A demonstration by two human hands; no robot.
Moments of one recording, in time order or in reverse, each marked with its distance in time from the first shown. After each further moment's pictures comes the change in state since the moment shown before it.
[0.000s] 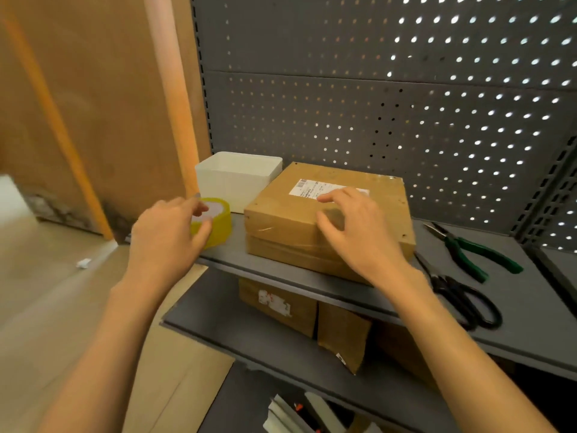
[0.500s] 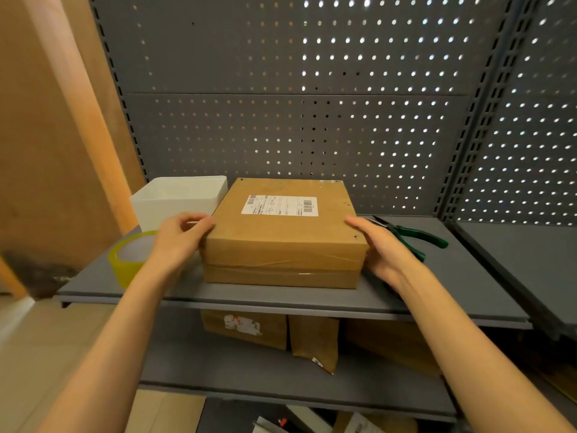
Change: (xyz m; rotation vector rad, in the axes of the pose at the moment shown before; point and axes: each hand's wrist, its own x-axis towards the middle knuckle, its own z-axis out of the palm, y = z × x) left_hand 0.054 0.038 0.048 -0.971 -0.416 -0.366; right_hand -0.021 0.078 -0.017 1.203 0.071 0.923
